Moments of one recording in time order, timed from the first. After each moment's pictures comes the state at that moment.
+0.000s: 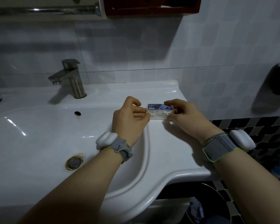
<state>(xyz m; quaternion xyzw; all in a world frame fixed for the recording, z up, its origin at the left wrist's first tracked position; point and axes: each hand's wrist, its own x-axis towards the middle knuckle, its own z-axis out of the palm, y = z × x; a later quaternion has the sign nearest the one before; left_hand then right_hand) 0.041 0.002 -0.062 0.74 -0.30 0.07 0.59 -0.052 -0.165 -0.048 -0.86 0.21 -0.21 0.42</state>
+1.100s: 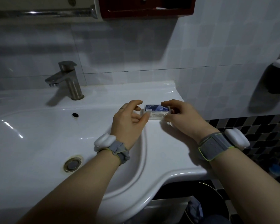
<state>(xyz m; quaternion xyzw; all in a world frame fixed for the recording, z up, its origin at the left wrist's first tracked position) 0.044 0.000 -0.070 0.74 -0.37 0.11 0.55 -0.053 -0.162 -0.046 -0.86 0.22 -0.21 0.42</state>
